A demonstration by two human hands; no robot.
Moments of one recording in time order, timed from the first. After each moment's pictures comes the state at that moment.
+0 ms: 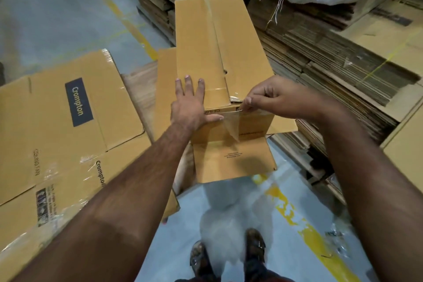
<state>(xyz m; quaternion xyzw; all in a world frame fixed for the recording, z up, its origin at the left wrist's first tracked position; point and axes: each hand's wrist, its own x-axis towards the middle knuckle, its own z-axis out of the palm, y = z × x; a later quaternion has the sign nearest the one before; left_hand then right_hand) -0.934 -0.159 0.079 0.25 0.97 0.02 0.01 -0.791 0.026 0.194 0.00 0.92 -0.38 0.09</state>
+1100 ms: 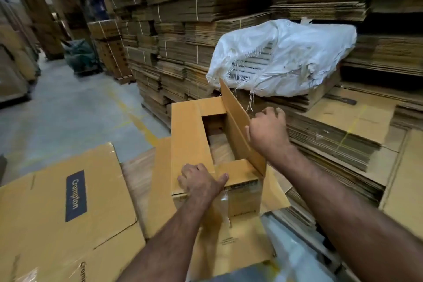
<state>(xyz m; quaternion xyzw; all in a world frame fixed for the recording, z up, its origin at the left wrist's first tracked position) -0.902 -0.092 0.120 0.10 0.99 -0.02 0.06 -0.835 0.059 0.235 0.22 0.95 0.12 -0.16</state>
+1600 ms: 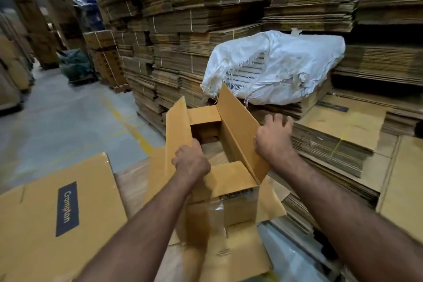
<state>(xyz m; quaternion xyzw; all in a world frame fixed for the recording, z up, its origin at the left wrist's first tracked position) -0.938 -0.076 0.195 0.13 0.99 0.09 0.05 -0.835 0.087 0.229 0.30 0.93 0.16 -0.12</state>
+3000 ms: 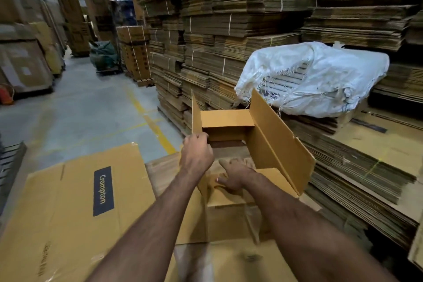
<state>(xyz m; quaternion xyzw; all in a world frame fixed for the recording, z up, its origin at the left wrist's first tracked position) -0.994 -0.183 0.199 0.23 0.93 0.24 -0.14 -0.938 -0.055 0.160 0.11 0.99 -0.04 0.12</state>
